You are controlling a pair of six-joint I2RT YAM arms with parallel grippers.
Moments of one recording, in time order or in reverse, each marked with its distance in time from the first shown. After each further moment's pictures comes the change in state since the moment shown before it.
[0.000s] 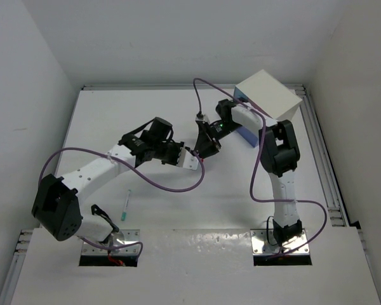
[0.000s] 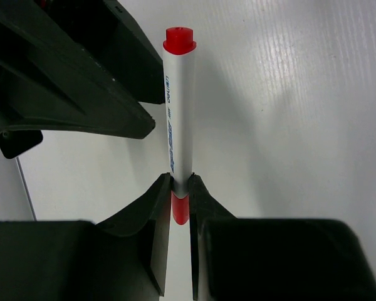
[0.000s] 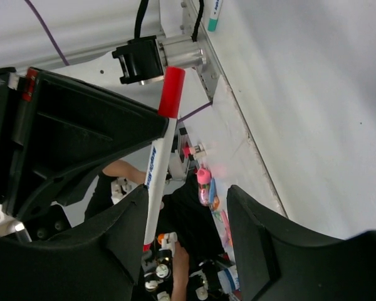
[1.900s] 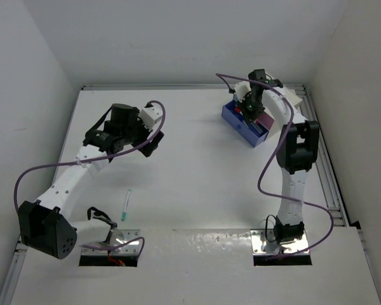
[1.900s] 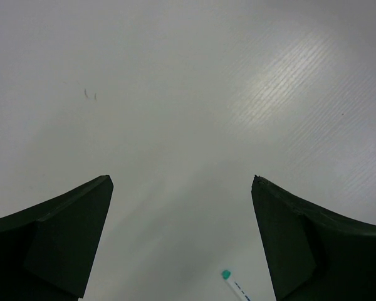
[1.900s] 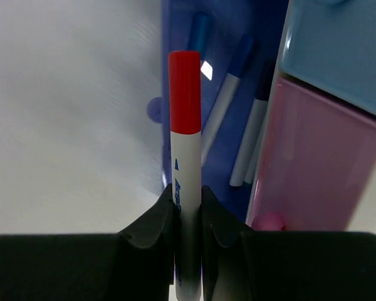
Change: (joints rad) left arm 0.315 -0.161 0.024 -0.043 -0.245 -0.756; right arm -0.248 -0.064 0.182 0.256 1.107 -0.479
